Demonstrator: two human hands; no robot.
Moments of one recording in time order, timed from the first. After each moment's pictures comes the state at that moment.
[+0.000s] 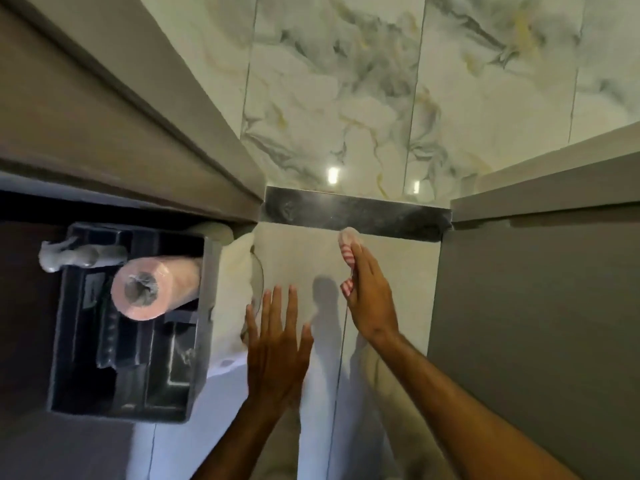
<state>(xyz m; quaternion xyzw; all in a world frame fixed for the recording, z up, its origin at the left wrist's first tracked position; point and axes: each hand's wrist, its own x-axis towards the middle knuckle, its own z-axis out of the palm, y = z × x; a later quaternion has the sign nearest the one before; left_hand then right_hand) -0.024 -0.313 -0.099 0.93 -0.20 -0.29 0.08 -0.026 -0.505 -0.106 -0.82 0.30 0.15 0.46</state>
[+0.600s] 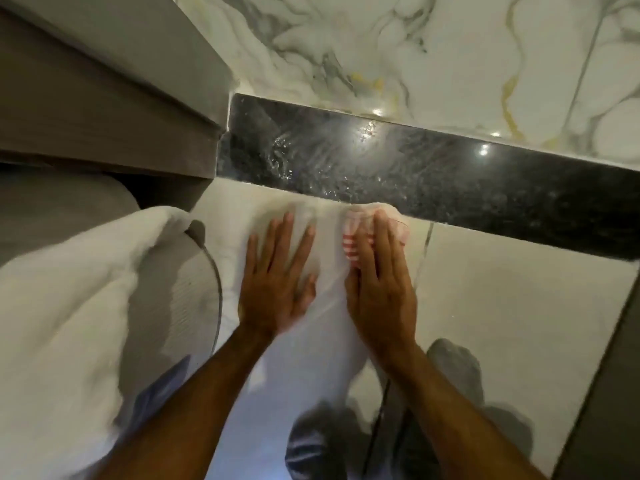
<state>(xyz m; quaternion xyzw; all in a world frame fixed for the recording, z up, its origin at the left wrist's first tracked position) 0.038 -0.314 -0.595 0.94 -0.31 -0.13 0.02 -0.023 -0.502 -0.558 -0.96 0.18 0.04 0.22</state>
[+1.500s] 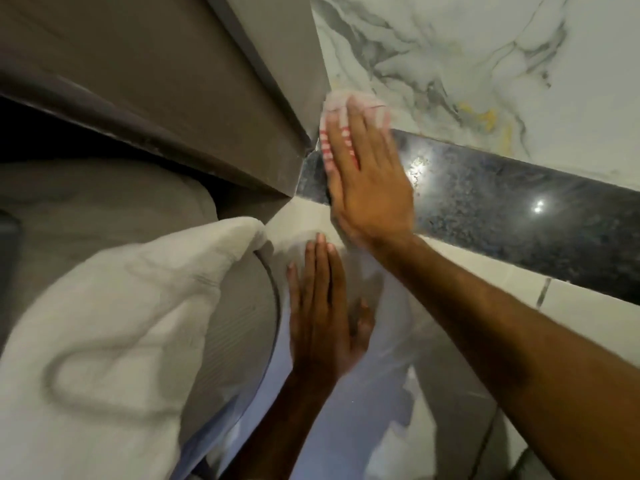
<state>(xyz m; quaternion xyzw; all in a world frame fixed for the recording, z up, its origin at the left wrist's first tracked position) 0.037 -0.312 -0.607 0.99 -0.14 -0.03 0.10 0.189 -0.443 -0.569 -0.98 0.01 0.03 0.19</state>
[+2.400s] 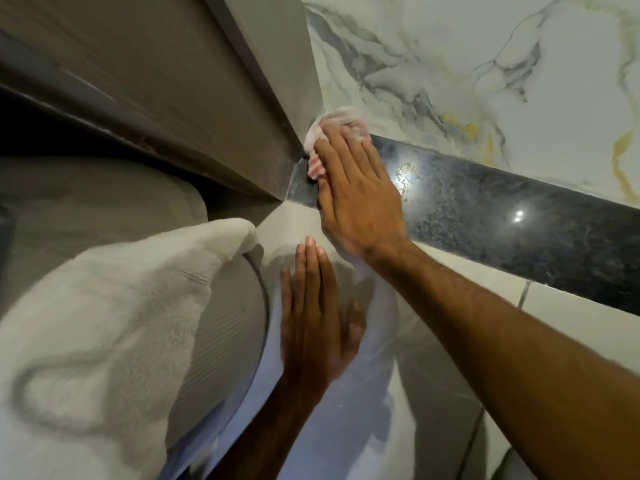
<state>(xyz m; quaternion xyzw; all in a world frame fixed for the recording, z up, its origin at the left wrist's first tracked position) 0.037 -0.317 -0.597 0.99 -0.12 -0.03 0.08 0.182 -0.446 -0.570 -0.98 -0.03 0.03 0.20</state>
